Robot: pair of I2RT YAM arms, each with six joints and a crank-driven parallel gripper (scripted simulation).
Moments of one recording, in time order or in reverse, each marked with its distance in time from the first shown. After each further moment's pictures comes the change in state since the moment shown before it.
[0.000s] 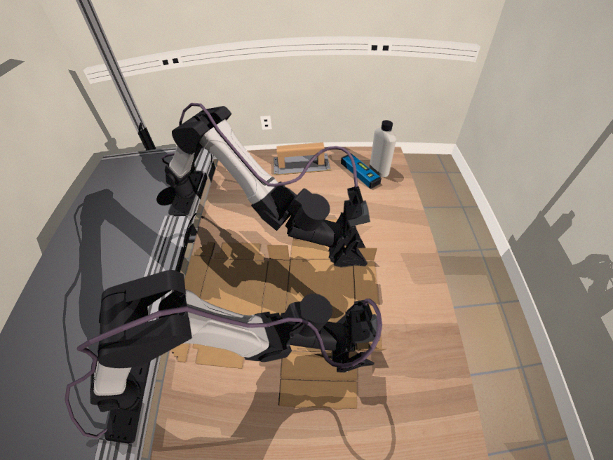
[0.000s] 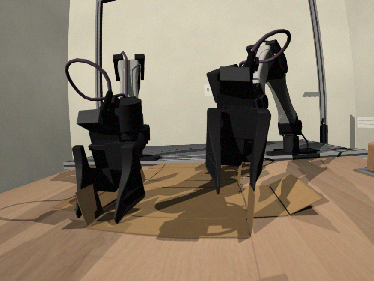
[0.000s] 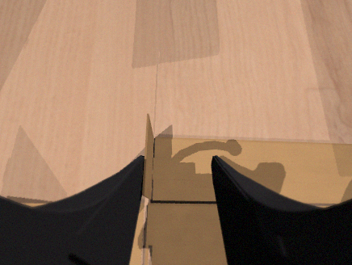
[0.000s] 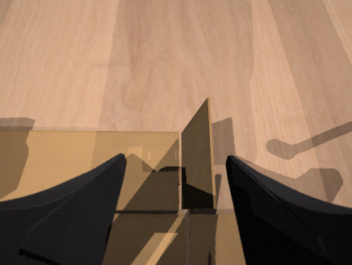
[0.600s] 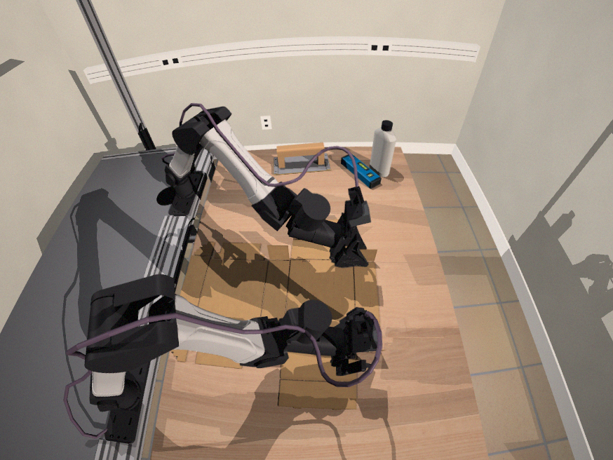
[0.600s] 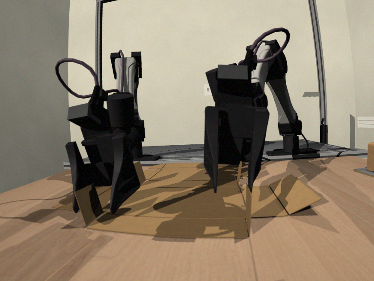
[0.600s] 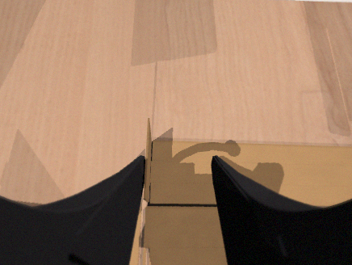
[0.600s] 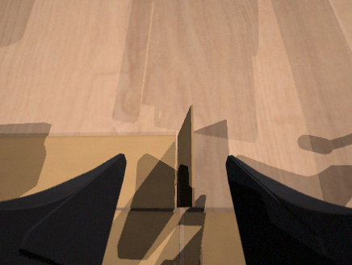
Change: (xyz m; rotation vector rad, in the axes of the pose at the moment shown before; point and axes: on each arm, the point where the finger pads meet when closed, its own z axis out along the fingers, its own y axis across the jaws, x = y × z) left arm -0.003 -0.004 0.001 0.010 -0.006 -0.001; right arm -0.010 -0.007 -0.006 -0.035 0.009 0.085
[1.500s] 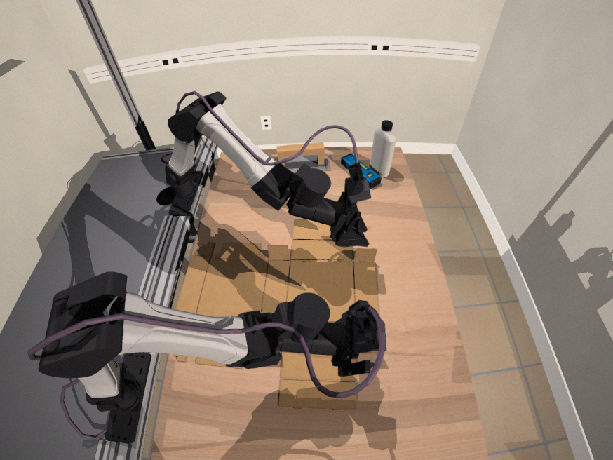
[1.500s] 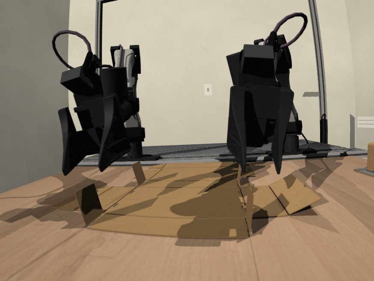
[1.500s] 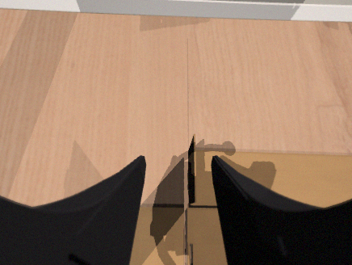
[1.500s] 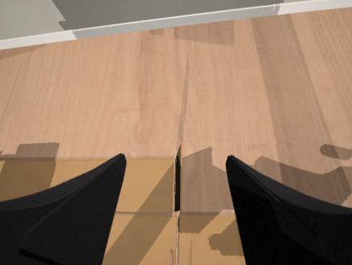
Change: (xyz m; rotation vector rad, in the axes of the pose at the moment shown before) left arm -0.030 0.036 -0.011 -0.005 -0.001 -0.001; right arm -0.063 -0.006 -0.022 -0.017 -0.034 0.037
